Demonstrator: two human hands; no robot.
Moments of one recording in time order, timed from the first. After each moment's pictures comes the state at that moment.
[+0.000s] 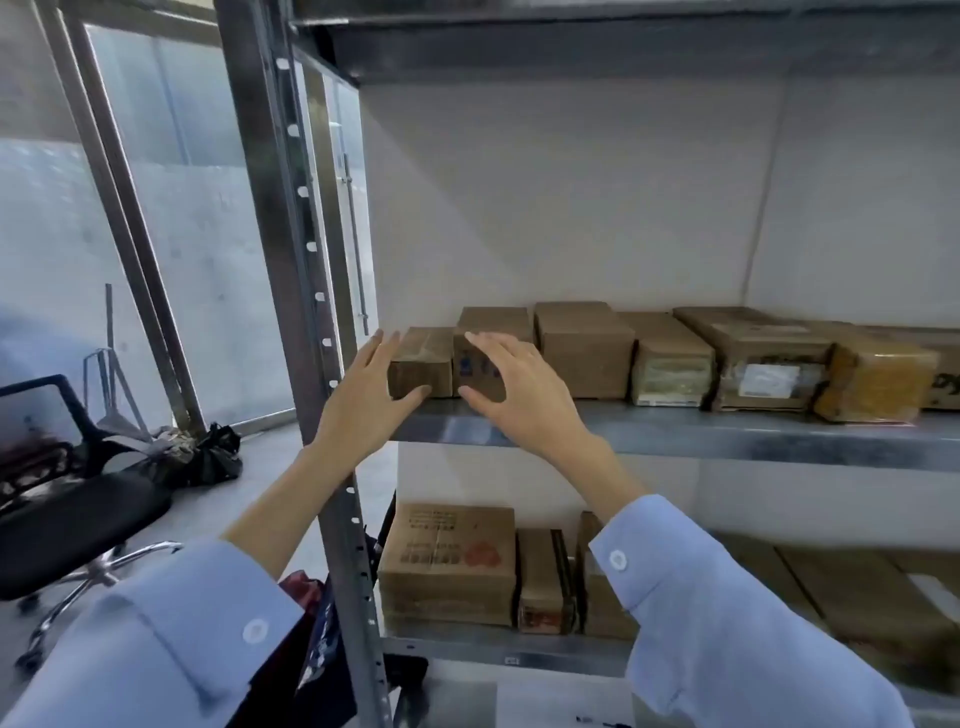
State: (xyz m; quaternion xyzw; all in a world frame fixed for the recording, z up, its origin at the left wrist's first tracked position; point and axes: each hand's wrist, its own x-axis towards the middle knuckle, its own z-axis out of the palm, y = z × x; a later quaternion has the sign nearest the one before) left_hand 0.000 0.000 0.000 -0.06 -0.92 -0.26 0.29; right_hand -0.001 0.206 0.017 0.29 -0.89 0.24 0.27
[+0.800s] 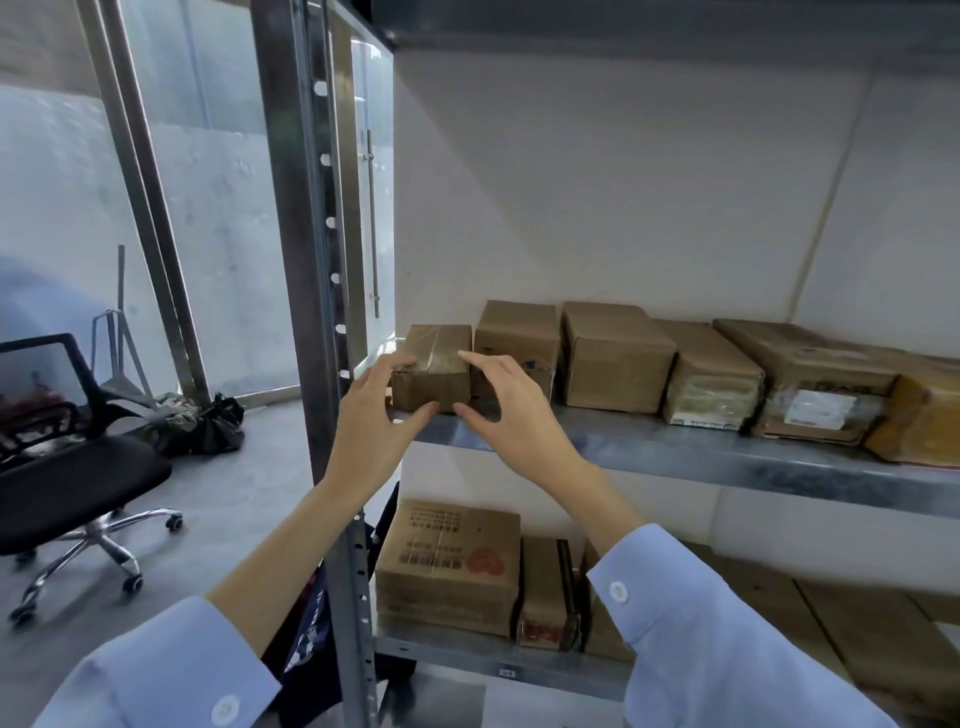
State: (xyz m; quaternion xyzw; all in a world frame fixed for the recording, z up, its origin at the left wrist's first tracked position) left_hand 0.004 -0.002 -0.035 -0.08 -0.83 -0.41 0.38; right_hand -0.021 0.177 -0.009 0.32 -0.86 0.34 0.20
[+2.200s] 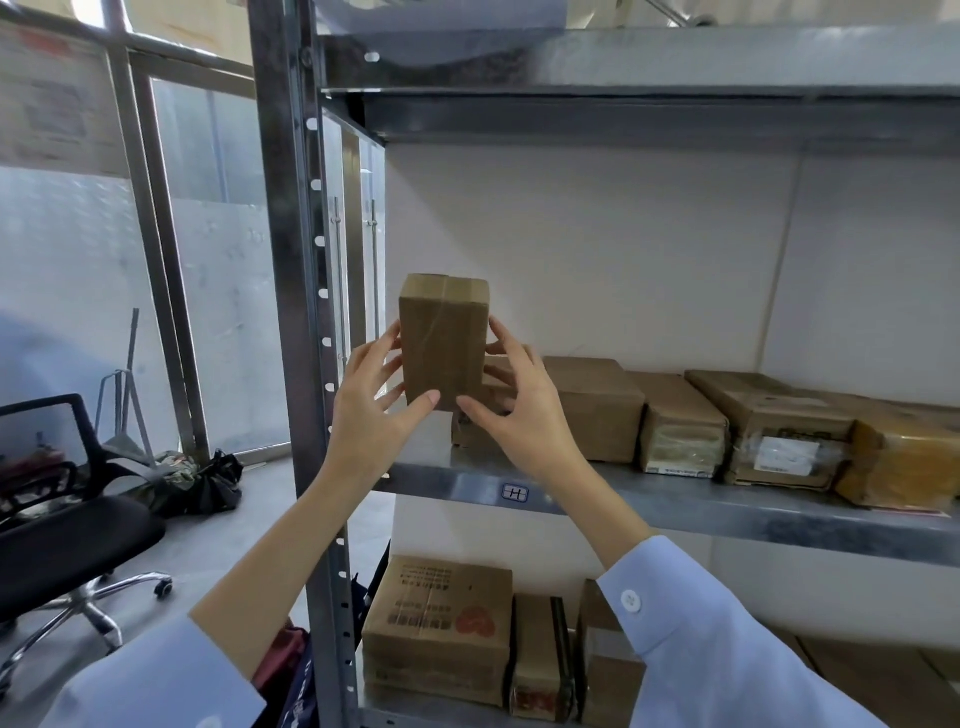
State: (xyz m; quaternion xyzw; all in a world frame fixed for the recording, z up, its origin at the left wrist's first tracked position) left_hand 0.017 0.029 0.039 -0.12 -0.74 -0.54 0.39; right_hand -0.011 0.193 0.047 0.30 -0.77 0.51 0.22
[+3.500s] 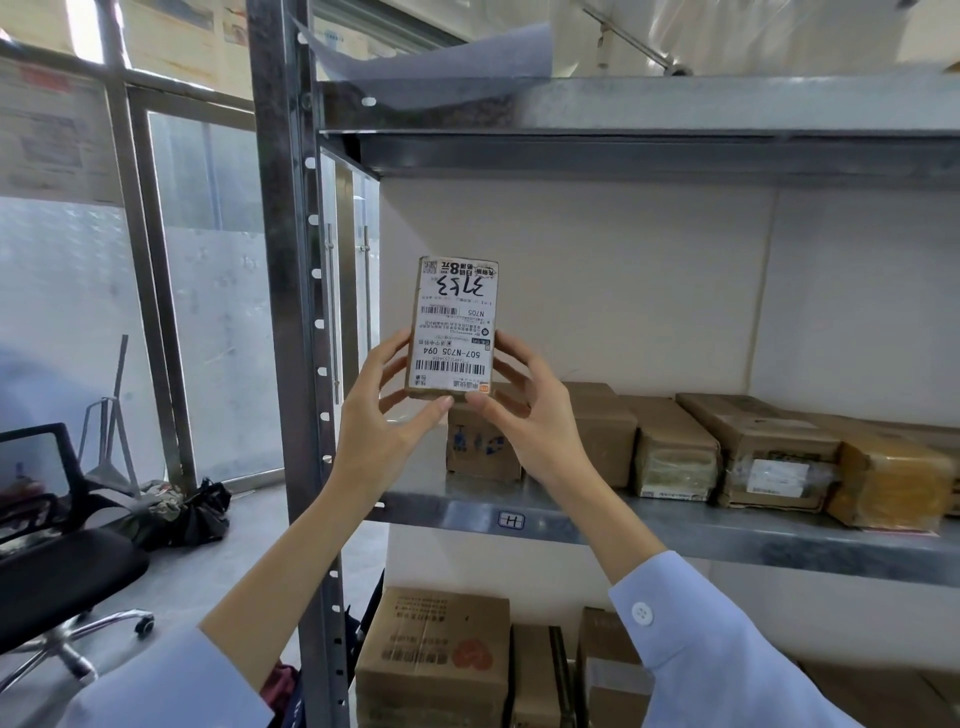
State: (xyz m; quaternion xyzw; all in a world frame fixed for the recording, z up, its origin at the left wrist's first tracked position) left_hand 0.015 0.035 0.056 -0.18 -0.73 -0.52 0.41; right_hand -0.012 0.205 0.063 0.31 -0.71 0.59 0.23
